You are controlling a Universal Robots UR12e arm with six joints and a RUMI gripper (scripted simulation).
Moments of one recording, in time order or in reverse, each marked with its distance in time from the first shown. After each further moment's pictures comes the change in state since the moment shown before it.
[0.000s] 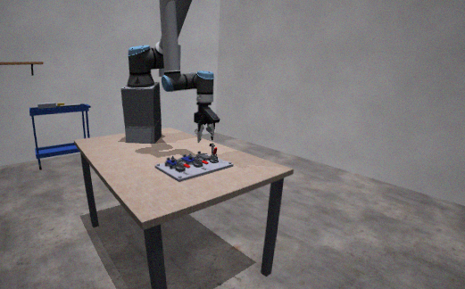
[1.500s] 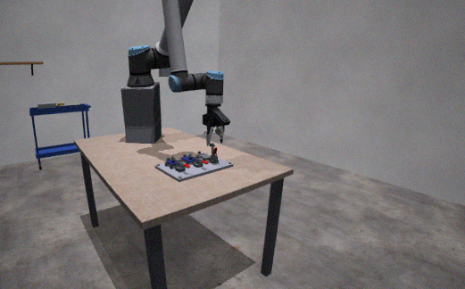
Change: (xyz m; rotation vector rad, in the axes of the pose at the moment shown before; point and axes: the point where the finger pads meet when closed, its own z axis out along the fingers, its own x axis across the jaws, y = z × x) arm 0.000 -0.079 0.000 0.000 0.000 0.000
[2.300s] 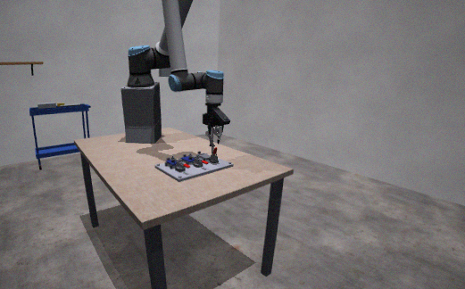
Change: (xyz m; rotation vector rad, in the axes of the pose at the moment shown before) arm 0.000 0.000 -0.003 0.000 0.000 0.000
